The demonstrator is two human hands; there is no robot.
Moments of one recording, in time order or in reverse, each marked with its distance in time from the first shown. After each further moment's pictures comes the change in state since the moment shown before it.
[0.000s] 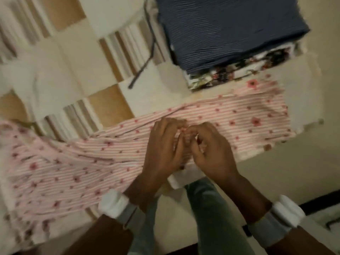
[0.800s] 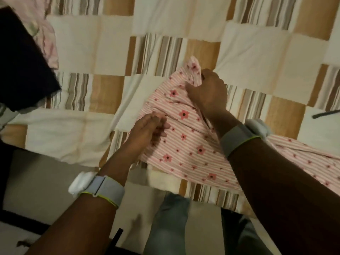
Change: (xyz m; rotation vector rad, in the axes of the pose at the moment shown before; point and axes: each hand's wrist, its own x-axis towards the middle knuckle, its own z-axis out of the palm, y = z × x) left_hand -0.200 -0.276 -0.255 -1.032 0.460 -0.919; right_hand 0.118 -0.285 0.357 -0.363 -0.308 -0.125
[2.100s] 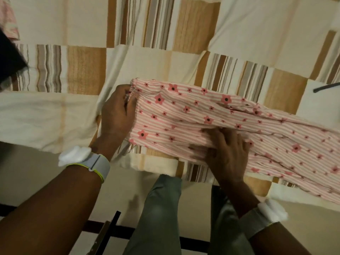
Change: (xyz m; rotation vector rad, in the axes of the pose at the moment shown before) left_hand 0.028 -0.030 -0.047 0.822 0.310 0.635; right_hand -0.194 0.135 0.018 -0.397 0.063 -0.138
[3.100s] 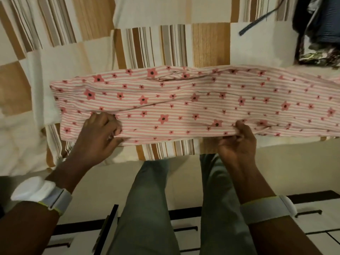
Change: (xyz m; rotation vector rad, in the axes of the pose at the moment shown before) left_hand -0.053 0.051 0.018 0.391 -0.633 0.548; right_hand -0.068 0.115 -0.052 2.301 0.460 1.299
